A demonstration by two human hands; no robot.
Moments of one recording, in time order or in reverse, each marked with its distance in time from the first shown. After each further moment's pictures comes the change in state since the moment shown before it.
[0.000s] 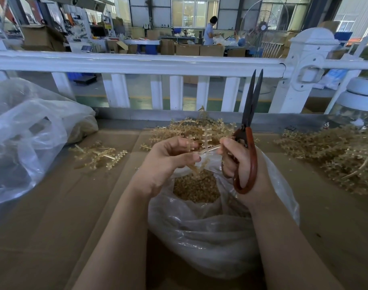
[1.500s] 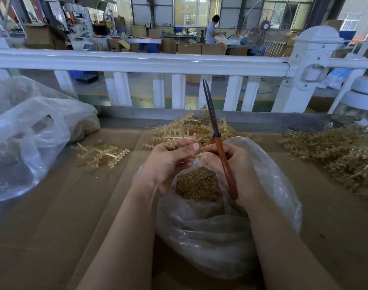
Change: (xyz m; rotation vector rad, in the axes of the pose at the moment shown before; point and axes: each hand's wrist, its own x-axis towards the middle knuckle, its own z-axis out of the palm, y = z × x) left_hand 0.001 0.000 0.007 -0.262 0.128 -0.161; right_hand 0.002 0.010 0.023 -0.375 0.074 0.090
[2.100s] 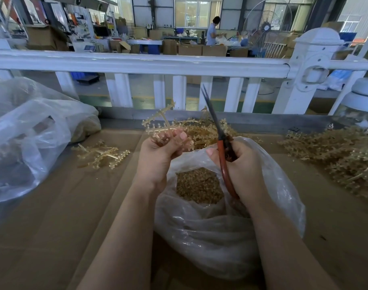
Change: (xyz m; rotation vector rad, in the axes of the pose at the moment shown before) left_hand 0.002 0.003 -0.005 -0.010 0.159 0.291; right_hand 0.001 0.009 -0.014 -0.363 0.140 -0.167
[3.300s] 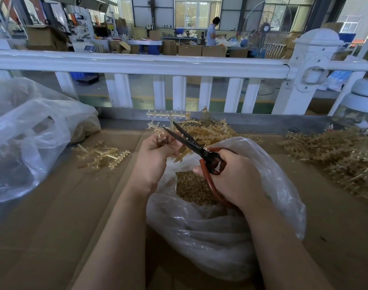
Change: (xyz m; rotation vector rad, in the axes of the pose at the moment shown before) left_hand 0.003 0.003 -0.011 0.267 -0.094 0.100; right_hand -0.007 -0.002 0.002 -0.477 -0.124 -0.198
